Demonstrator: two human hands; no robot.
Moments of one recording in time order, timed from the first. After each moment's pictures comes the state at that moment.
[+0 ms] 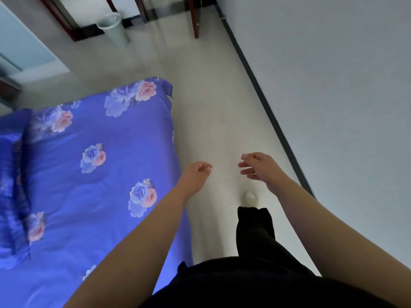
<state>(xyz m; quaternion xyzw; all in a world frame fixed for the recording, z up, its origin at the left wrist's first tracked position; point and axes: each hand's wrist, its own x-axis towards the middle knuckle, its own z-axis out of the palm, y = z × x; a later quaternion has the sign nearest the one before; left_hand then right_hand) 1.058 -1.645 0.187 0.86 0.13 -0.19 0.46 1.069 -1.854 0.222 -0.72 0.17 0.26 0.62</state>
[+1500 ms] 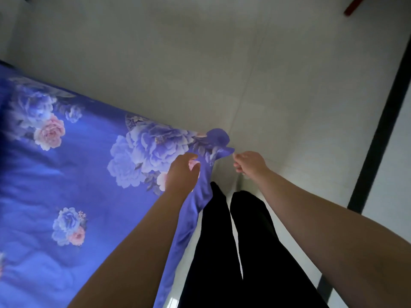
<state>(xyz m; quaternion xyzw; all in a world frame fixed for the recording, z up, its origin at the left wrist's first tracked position) 1.840 -1.275 0.006 0.76 0.47 -0.19 0.41 1.979 -1.411 -0.042 -0.76 0.11 0.52 0.37</state>
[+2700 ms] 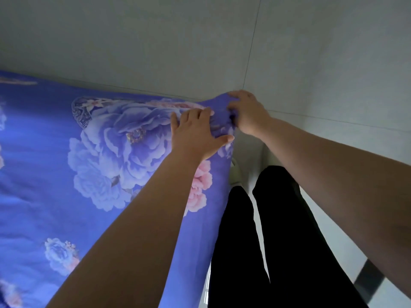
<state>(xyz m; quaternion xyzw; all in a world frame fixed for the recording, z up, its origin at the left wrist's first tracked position) 1.915 -1.212 -0.204 0.91 0.25 -0.31 0.14 2.019 -1.329 -0.290 -0.83 -0.29 0.42 0.19</state>
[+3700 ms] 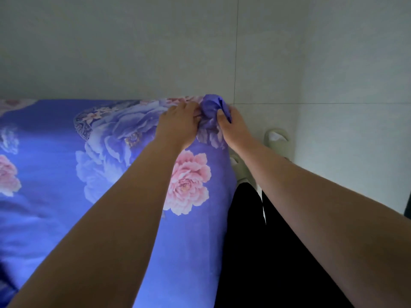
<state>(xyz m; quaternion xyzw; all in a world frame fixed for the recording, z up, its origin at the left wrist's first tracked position) 1.920 -1.183 -0.202 0.94 0.13 -0.30 0.08 1.940 -1.325 -0.266 -0.75 0.12 0.38 0.53</state>
